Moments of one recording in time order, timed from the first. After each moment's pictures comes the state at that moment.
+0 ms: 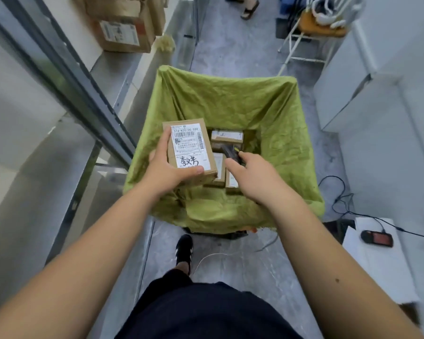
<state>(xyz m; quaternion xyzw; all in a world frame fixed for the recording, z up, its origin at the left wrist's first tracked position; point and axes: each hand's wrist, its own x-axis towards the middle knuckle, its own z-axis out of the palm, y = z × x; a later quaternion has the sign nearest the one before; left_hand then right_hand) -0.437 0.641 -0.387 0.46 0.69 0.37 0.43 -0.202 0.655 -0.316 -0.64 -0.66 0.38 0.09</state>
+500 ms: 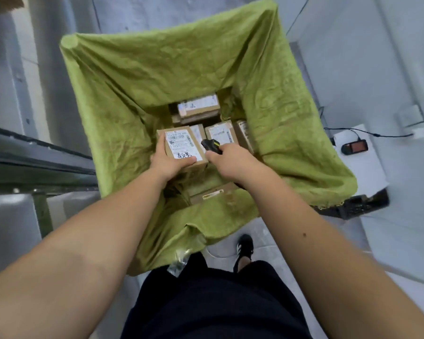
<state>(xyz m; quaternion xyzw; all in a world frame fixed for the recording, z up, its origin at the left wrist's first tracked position) -0.450 0.777 -0.546 0.42 0.70 0.14 0.56 -0.265 0.745 -0.412 -0.76 -0.45 0.46 -0.04</state>
